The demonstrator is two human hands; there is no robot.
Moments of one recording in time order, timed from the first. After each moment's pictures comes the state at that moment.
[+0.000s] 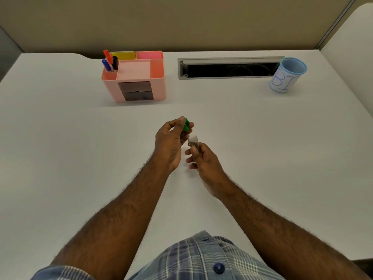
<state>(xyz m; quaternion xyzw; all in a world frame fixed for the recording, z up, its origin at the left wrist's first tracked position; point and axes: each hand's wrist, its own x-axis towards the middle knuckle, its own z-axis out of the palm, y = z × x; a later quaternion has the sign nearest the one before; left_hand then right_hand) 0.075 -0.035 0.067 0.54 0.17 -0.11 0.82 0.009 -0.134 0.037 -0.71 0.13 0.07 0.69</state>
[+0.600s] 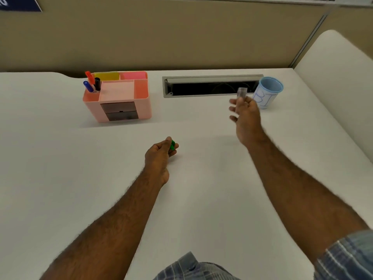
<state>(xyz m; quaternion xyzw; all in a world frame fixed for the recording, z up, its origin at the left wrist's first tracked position) 0.109 -0.050 0.042 0.57 0.26 -0.15 0.77 0.142 -0.280 0.101 -0.66 0.22 -0.17 0.70</state>
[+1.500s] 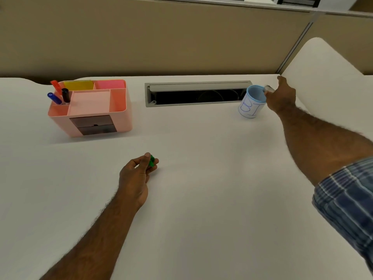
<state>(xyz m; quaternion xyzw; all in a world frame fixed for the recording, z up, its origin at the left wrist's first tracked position) 0.123 -0.046 0.033 0.57 0.26 -0.16 0.76 0.230 -0.476 0.118 -0.90 0.33 -0.17 0.22</state>
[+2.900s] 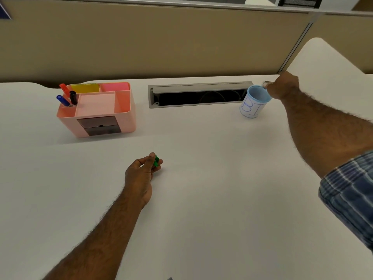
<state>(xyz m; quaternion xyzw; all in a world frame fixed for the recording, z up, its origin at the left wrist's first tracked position) 0.118 -0.049 0.035 0.58 0.26 -0.14 0.76 0.246 -0.472 0.153 -0.91 0.36 -0.10 0.19</state>
